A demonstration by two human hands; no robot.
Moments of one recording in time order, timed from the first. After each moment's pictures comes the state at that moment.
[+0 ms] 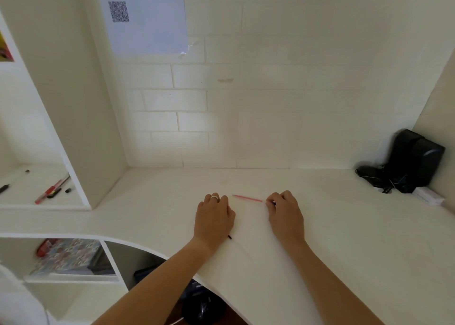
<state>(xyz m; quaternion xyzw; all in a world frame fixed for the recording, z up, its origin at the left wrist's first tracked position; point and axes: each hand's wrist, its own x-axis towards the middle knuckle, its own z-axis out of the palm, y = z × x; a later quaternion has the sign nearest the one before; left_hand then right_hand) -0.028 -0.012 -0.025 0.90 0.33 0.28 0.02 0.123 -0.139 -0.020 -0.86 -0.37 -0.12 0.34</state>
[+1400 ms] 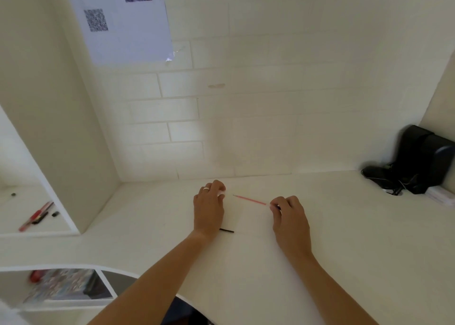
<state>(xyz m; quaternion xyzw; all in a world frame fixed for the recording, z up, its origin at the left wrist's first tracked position) 0.015 0.044 -0.009 0.85 0.32 0.39 0.16 0.134 -0.132 -0.023 -0.82 -0.37 -0.16 0.41</state>
